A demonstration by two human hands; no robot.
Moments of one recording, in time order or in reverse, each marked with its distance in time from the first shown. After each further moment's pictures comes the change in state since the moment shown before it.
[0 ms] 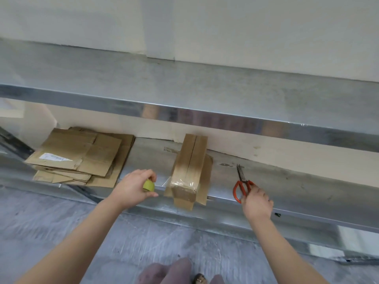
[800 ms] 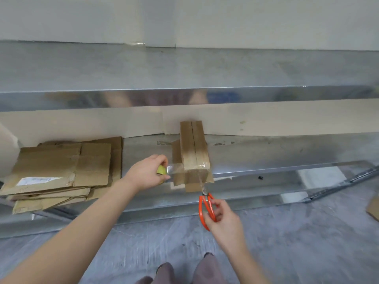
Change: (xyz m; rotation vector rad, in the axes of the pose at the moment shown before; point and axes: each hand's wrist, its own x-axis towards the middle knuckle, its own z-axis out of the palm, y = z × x) left_hand 0.026 -0.016 -0.036 -0.002 -0.158 0.259; right_hand -0.229 -0.136 -0.034 0.925 -0.056 0.101
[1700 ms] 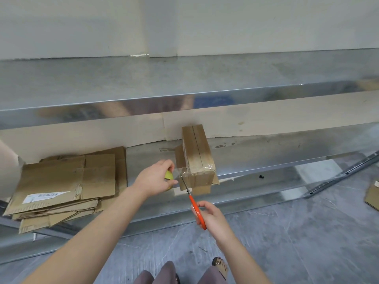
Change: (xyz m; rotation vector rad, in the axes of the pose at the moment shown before) left_hand -0.004 -0.004 -0.003 0.008 0.023 0.089; right_hand 0.007 -0.034 0.049 0.407 -0.250 0.224
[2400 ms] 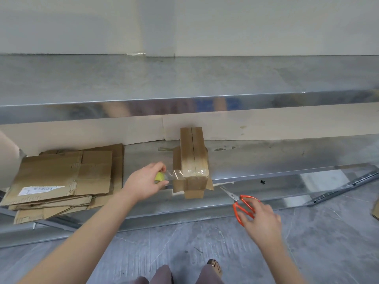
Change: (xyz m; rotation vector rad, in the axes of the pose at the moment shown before) left_hand -0.004 -0.008 0.008 0.013 0.045 -0.102; right_hand 0.027 0.049 -0.140 -0.837 0.593 -0.304
